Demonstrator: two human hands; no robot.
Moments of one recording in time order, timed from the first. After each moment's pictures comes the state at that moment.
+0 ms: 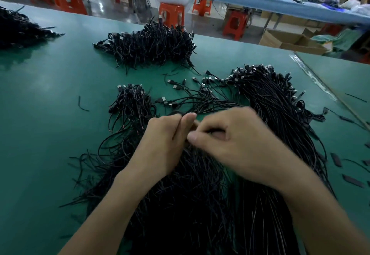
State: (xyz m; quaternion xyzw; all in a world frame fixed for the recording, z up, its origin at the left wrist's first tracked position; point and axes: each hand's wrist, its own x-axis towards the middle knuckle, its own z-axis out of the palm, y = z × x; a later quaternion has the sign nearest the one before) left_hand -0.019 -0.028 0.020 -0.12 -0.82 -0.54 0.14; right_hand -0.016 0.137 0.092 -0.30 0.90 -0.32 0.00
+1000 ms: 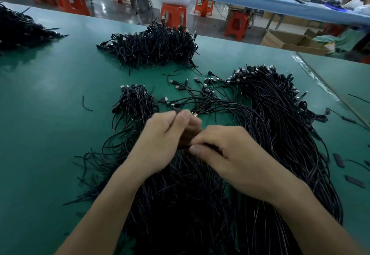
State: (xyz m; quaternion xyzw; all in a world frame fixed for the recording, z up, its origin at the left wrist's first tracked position) left_hand -0.015 -0.037 0.029 -0.08 -0.77 -0.63 0.04; right_hand -0.010 0.138 0.065 -0.34 0.89 -0.30 0.01
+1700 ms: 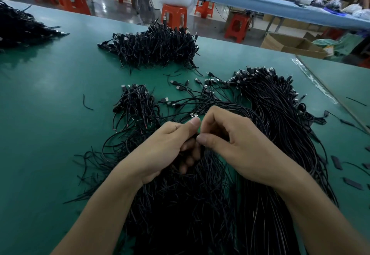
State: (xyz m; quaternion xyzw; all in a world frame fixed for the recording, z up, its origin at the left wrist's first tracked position) left_hand -0.009 -0.037 0.034 -0.08 -0.67 -0.71 -0.18; right_hand -0.022 0.143 0.072 -0.31 0.86 -0.40 0.06
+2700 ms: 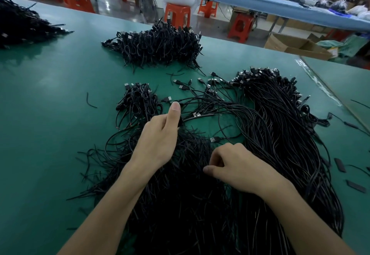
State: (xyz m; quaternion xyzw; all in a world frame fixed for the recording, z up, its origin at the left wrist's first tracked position) left_hand -0.031 -0.040 0.000 0.04 -0.81 -0.58 0.09; right_hand -0.029 0.150 0.024 -0.14 0.96 -0.14 0.18
